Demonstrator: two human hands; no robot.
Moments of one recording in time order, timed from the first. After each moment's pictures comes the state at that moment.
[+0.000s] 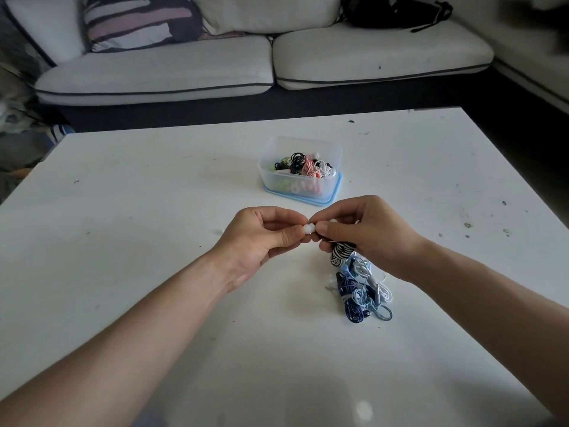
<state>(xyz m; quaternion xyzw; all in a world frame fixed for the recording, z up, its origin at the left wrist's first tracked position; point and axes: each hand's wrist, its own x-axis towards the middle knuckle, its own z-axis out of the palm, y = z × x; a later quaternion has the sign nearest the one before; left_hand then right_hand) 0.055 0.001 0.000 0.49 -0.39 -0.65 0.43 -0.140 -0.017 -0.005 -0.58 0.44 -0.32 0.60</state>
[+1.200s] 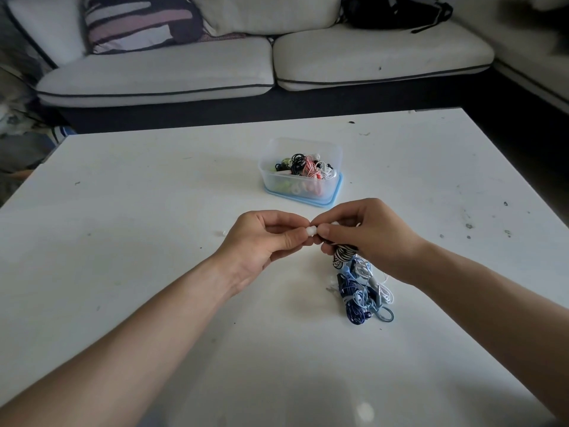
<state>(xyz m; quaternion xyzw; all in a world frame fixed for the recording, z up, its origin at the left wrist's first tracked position) 0.052 0.003 0.001 0.50 -0.38 -0.65 0.43 -0.140 -0.014 -0.002 -0.59 0.45 -0.31 0.59</state>
